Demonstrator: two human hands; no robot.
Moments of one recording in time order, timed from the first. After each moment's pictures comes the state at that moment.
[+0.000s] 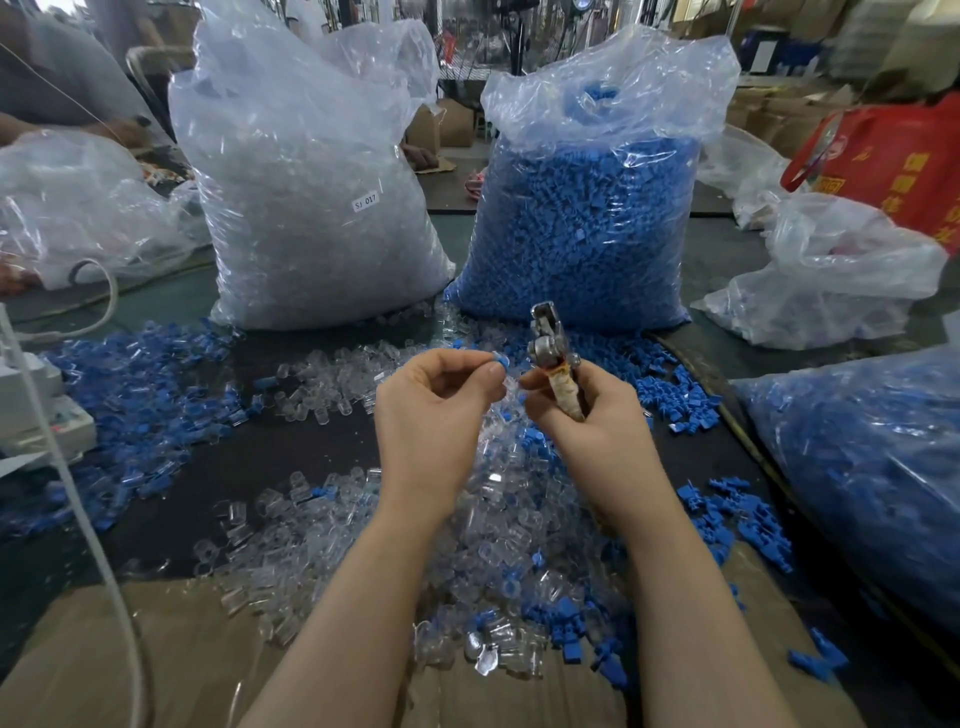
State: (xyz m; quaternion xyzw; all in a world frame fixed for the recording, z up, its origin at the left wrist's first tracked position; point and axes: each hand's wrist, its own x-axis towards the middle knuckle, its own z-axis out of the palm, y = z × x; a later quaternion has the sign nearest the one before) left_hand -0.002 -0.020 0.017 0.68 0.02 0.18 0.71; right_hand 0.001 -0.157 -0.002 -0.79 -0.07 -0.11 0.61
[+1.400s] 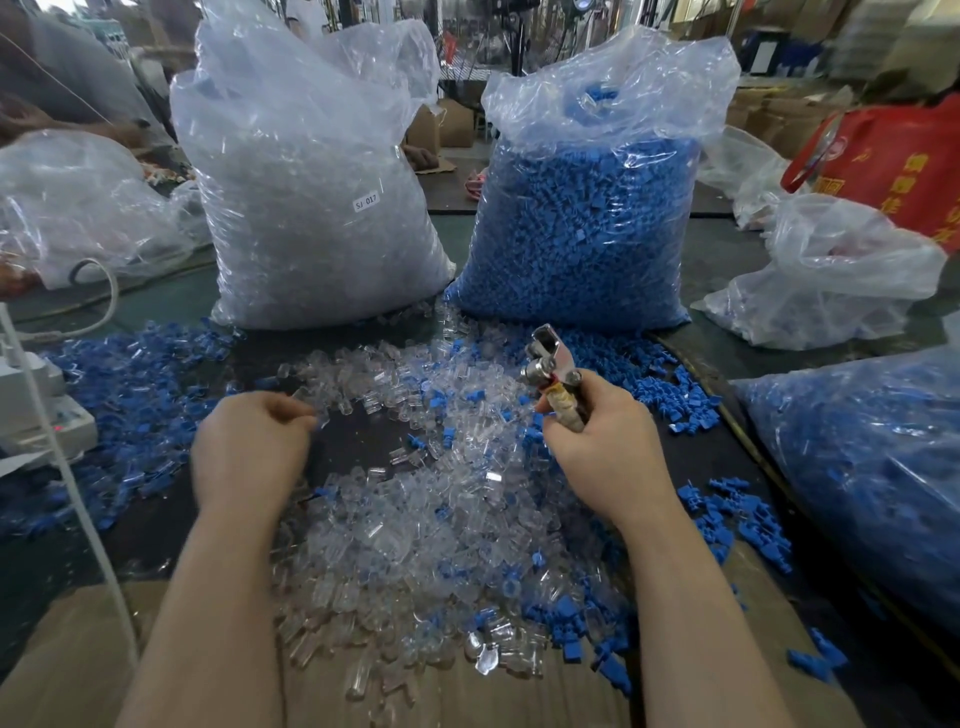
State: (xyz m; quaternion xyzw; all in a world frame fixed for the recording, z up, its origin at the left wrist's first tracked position) left_hand 0.008 0.105 -0.003 0.89 0.25 0.16 0.34; right_hand 0.002 -0.166 -0.007 -0.90 -0.03 -0.14 0.41
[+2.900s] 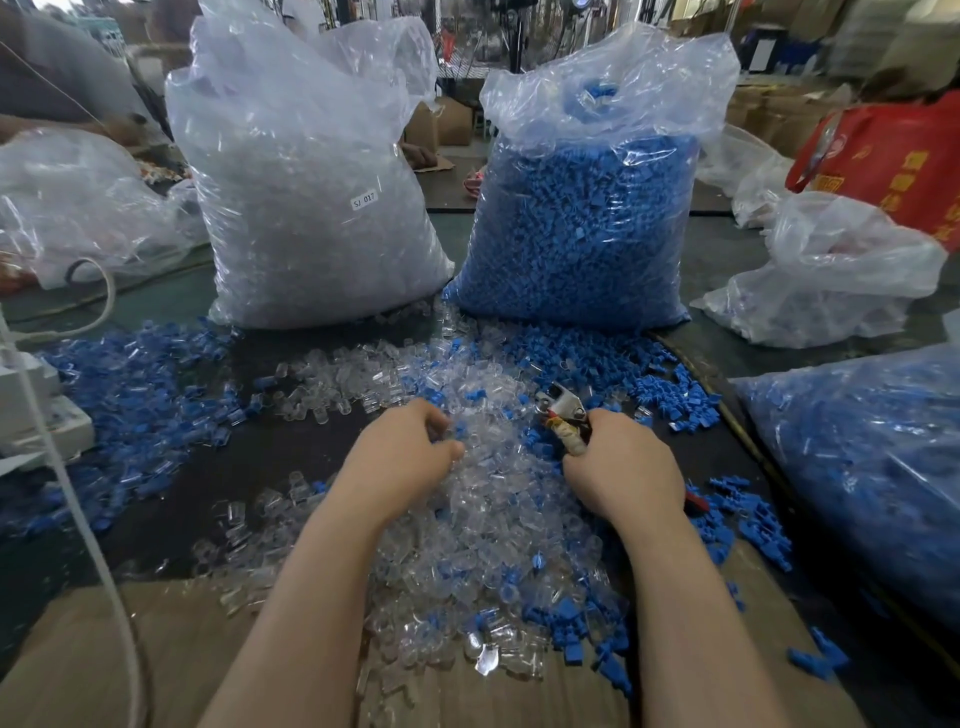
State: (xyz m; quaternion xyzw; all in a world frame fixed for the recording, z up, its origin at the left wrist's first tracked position) left_hand 0.015 0.029 -0.010 0.94 0.03 -0.05 0.34; right_hand 0.011 -0.172 -0.018 -0.98 0.10 -0.01 0.19
